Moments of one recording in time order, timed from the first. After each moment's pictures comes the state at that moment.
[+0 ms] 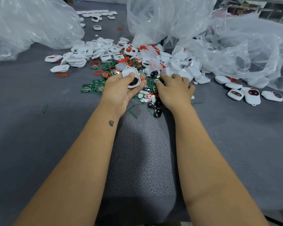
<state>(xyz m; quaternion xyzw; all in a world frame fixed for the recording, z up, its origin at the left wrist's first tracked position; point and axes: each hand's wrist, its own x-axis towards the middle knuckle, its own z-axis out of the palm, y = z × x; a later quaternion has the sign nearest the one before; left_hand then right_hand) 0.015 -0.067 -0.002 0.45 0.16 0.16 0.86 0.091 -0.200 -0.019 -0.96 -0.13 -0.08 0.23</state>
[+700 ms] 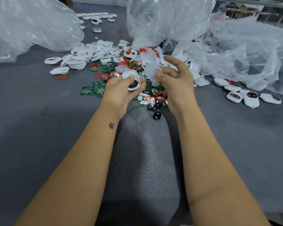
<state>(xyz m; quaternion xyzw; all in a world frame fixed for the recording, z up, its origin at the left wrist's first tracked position) 0.017 -0.066 -0.003 0.45 0.16 0.16 0.86 0.069 -0.196 0.010 -0.59 -0.16 0.01 0.79</state>
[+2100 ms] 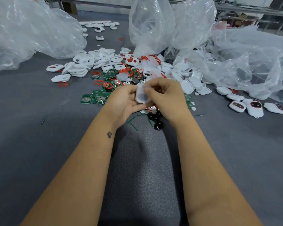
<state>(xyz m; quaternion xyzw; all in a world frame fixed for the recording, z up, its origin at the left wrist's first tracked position) 0.021 -0.062 -0.002 0.51 0.12 0.04 0.85 0.065 -0.187 0.006 -0.75 -0.26 0.00 0.61</state>
